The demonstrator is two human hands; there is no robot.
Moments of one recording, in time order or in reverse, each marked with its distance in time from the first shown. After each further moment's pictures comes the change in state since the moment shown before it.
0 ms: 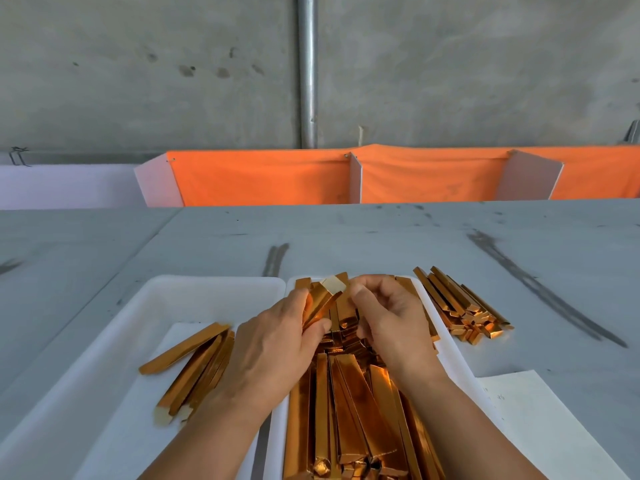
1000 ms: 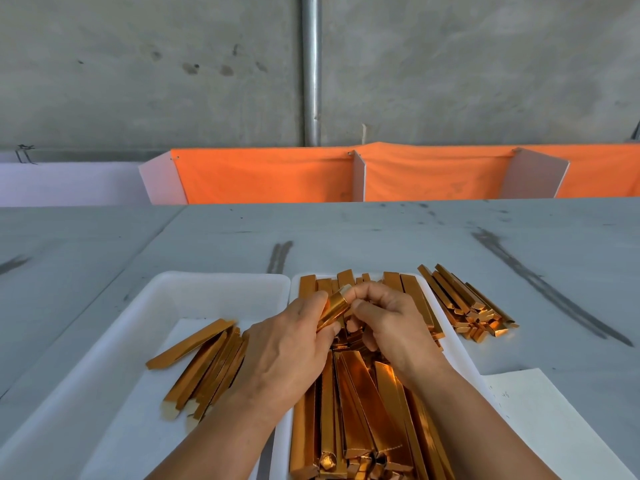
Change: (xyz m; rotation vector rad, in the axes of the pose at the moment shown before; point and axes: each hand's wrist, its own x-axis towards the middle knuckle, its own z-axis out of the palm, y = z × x) left_hand -0.004 0.002 0.011 0.060 0.017 0.062; right_hand 0.002 0.001 -0.002 -0.076 -0.192 0.060
